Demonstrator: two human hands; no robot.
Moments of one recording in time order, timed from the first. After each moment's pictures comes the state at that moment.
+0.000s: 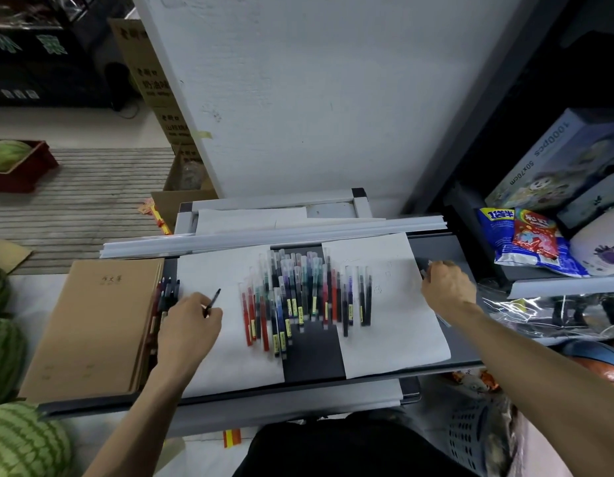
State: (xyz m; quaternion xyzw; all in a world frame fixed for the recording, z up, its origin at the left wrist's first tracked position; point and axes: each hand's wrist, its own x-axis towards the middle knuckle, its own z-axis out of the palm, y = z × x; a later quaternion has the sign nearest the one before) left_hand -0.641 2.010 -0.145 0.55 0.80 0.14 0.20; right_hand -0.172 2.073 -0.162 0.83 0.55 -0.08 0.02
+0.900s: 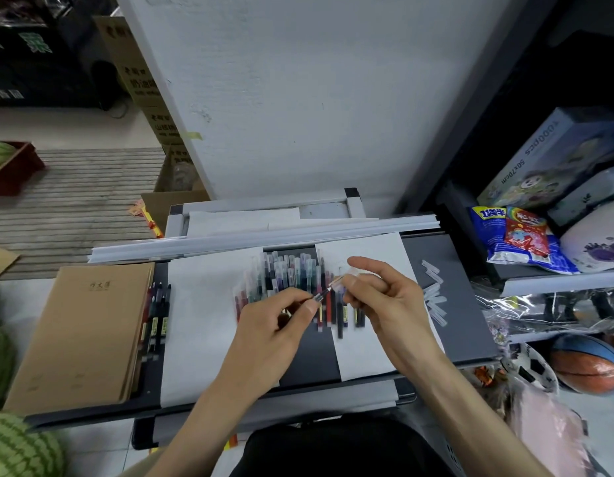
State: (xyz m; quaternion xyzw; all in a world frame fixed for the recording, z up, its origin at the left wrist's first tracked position) left_hand -0.517 1.978 -0.035 0.63 0.55 0.33 0.45; right_hand -0.315 1.990 -0.030 0.50 0.31 -0.61 -0.54
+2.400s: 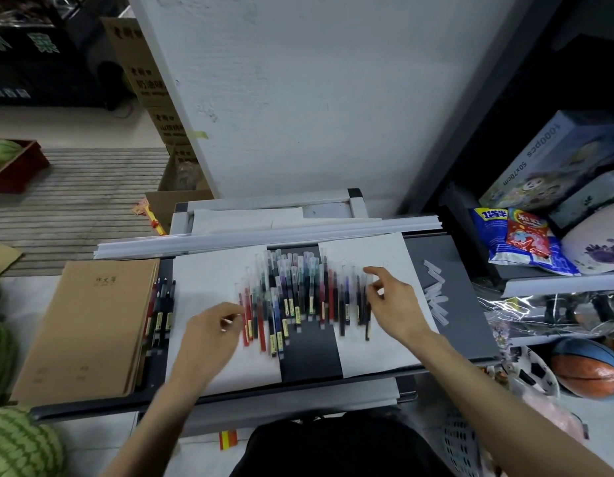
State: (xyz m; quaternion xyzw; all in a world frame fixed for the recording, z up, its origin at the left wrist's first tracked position) left_hand -0.606 1.988 -0.115 0.58 0.71 0.20 0.34; right_hand -0.267 2.026 -0.133 0.71 0.60 -0.30 -0.22
